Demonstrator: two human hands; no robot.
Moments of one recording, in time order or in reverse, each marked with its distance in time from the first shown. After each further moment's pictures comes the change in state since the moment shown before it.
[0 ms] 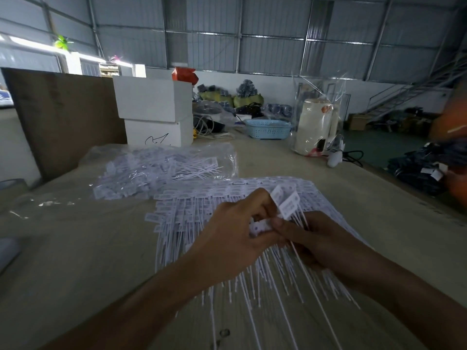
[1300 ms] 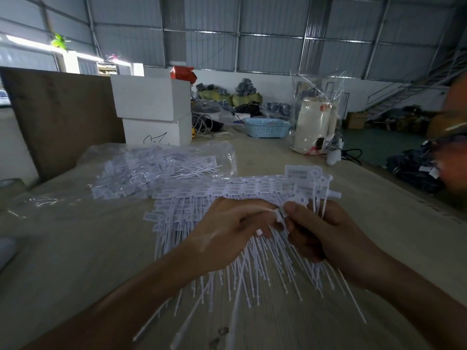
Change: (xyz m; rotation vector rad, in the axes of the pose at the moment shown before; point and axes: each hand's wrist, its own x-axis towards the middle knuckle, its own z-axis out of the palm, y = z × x) left_hand 0.004 0.000 -0.010 -0.131 -0.127 -0.003; right_hand -0.002 0.009 -0.009 0.097 -0.012 -0.244
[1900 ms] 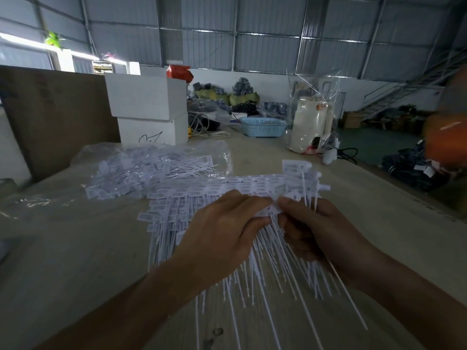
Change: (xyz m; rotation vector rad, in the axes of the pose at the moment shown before) left_hand -0.010 -0.002 0.009 0.507 0.247 0.207; right_hand 0.004 -0.005 0.006 0.154 0.108 0.204
